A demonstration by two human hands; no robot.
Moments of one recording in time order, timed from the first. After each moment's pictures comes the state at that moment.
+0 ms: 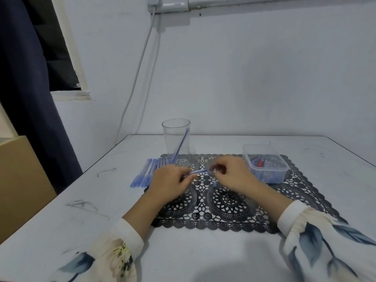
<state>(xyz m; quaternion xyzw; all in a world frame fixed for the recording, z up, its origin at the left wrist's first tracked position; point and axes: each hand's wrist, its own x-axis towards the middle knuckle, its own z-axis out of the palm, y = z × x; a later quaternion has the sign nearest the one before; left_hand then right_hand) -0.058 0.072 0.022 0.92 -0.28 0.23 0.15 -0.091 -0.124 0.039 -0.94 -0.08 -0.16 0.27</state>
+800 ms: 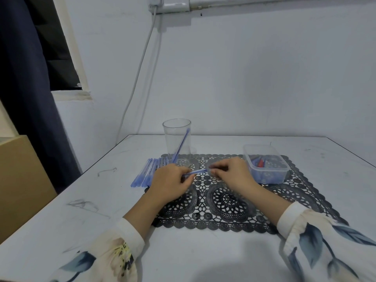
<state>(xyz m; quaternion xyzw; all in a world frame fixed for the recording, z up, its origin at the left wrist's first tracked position) -0.057 0.071 0.022 0.92 -0.27 0.21 0.16 -0.092 -0.116 0.037 -0.90 -0.01 -0.15 0.41</state>
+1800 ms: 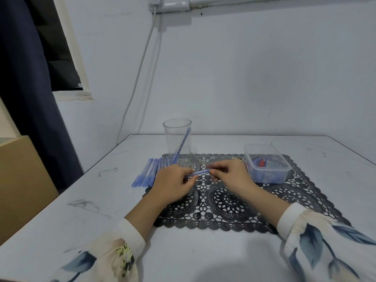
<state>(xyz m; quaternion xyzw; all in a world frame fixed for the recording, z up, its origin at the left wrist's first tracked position) -0.062 0.070 0.022 0.92 -0.29 0.21 0.17 -0.085 -0.116 0.022 -0.85 -0.02 -0.14 0.52</state>
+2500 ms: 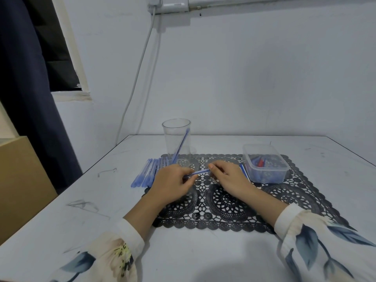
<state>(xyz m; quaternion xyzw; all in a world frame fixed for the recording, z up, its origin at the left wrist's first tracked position) -0.064 0.070 0.024 0.90 -0.31 0.21 0.21 -0.091 -0.116 0.024 -0.90 -0.08 -0.14 0.40</state>
